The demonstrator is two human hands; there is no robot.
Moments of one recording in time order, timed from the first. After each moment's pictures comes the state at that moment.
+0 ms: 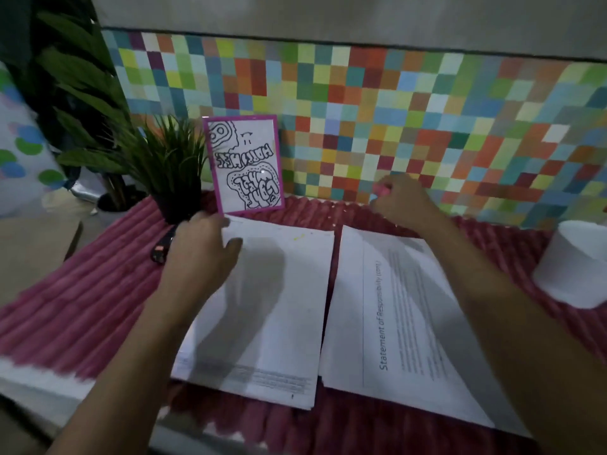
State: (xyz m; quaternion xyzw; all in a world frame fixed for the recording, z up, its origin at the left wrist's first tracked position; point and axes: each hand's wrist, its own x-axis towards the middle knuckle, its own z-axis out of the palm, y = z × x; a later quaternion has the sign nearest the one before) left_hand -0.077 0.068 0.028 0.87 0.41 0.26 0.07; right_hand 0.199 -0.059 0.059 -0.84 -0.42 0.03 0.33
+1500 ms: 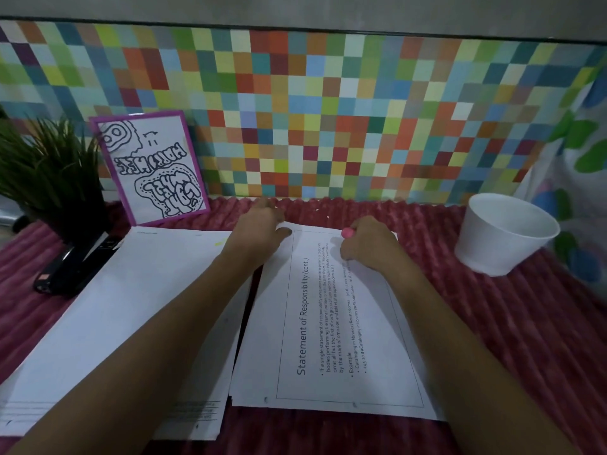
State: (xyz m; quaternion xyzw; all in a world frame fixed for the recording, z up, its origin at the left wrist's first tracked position) left_hand 0.108 0.027 -0.003 0.95 0.22 0.18 0.13; right_hand 0.220 -0.136 0.001 -0.91 -0.28 0.10 0.29
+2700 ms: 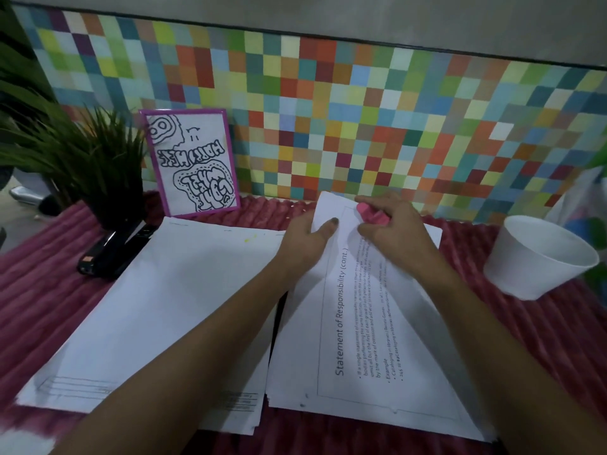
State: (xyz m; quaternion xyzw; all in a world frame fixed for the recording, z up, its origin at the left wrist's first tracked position) left_hand 0.098 -0.008 -0.002 0.71 0.19 0.29 0.61; right_hand 0.194 -0.130 0.037 -0.81 -0.40 0.01 0.43
